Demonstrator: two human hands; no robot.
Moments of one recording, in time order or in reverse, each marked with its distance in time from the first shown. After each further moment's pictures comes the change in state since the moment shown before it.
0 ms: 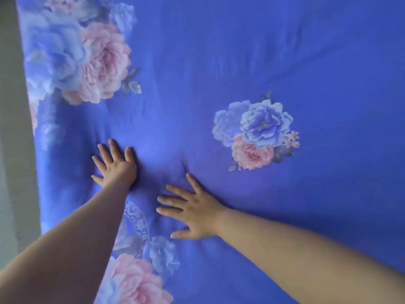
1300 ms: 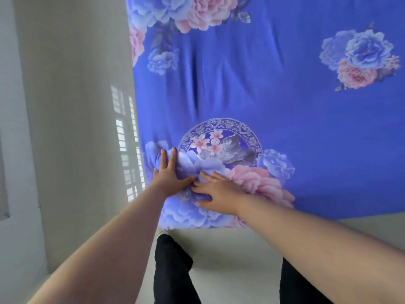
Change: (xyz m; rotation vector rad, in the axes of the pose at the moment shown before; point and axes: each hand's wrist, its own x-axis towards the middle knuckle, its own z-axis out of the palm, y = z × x) left_hand 0.008 -0.331 0.012 -0.070 -0.382 0.515; right_hand 0.137 -0.270 0.067 0.337 -0.118 0.282
